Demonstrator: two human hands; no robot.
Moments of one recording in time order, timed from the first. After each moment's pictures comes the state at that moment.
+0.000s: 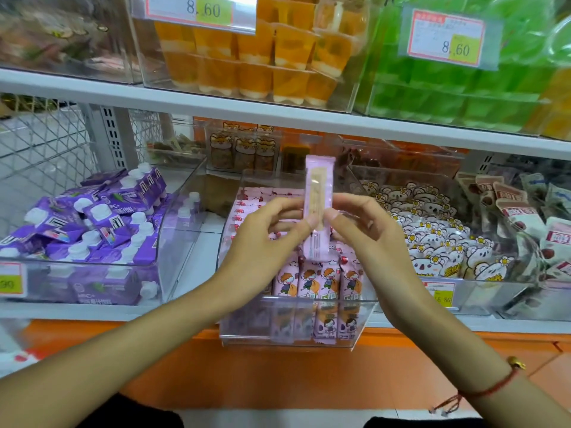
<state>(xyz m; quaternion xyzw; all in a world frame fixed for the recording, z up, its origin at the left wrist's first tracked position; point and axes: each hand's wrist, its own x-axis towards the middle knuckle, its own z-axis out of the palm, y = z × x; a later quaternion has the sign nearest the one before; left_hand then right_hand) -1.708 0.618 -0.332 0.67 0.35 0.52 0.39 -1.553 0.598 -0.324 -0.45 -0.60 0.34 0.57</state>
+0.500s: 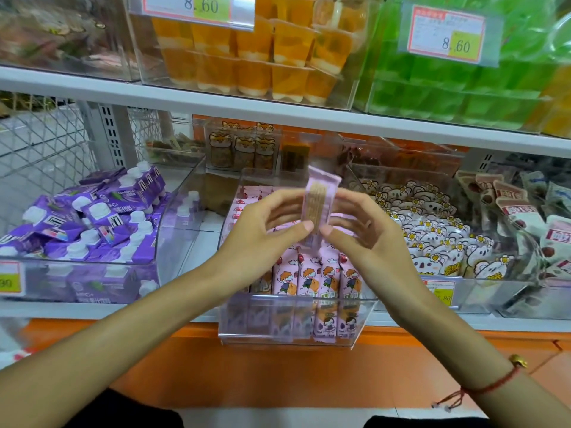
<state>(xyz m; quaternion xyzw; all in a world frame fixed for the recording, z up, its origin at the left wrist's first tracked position) -1.715 0.622 -0.327 0.69 0.34 0.48 0.43 -1.549 0.597 -0.325 -0.42 -0.66 0.32 0.54</state>
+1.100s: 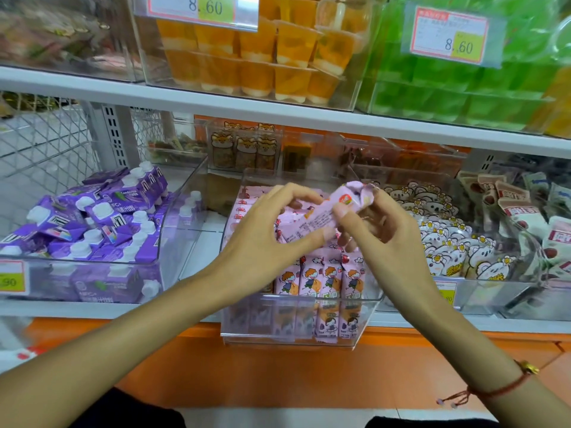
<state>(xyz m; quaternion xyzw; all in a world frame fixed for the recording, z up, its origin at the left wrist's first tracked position) -1.717 0.626 -0.334 0.78 0.34 0.48 0.23 -1.550 0.592 -0.316 -0.41 -0.65 0.26 0.58</state>
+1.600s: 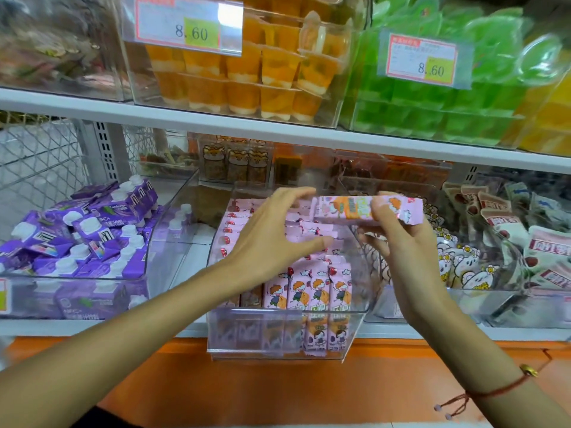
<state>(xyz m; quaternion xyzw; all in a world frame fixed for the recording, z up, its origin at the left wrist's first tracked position) -1.694 0.656 -0.332 0.79 0.37 0.44 0.20 -1.520 0.606 -0.314 -0.45 -0.49 0.32 0.68</state>
